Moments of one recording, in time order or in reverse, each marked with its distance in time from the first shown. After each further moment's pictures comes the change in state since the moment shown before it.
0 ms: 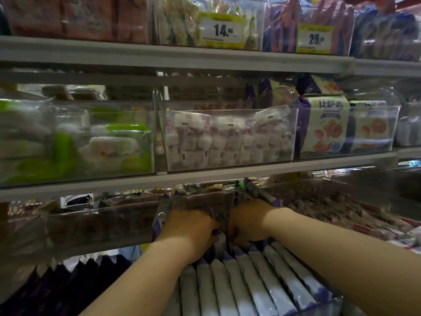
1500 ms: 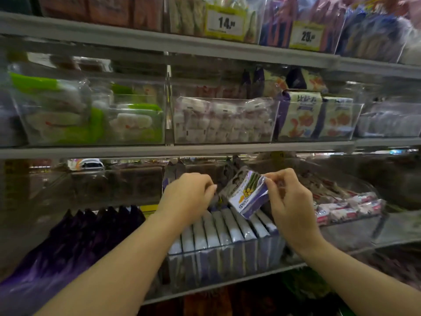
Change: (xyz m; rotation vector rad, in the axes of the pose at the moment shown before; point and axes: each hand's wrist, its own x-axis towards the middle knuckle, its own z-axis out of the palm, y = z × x) left_hand -0.066 0.033 -0.048 -0.481 0.288 -0.172; right_hand -0.147 -0.041 0.023 0.738 1.217 0.305
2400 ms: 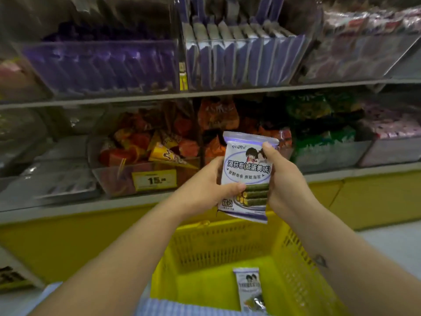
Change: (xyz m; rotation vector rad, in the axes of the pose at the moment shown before) left_hand -0.304 0.048 0.094 -1.186 -0.591 -0.501; right_hand -0.261 -0.066 -0.031 0.936 -0.270 1.442
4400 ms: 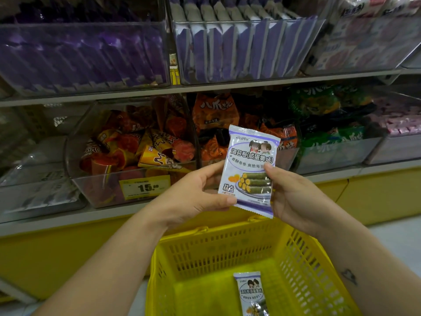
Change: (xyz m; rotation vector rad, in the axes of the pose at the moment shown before) left_hand 0.013 -0.016 -0.024 -0.266 -0.184 -0.059; right_hand 0.017 0.003 -0.039 -0.127 -0.280 0.159
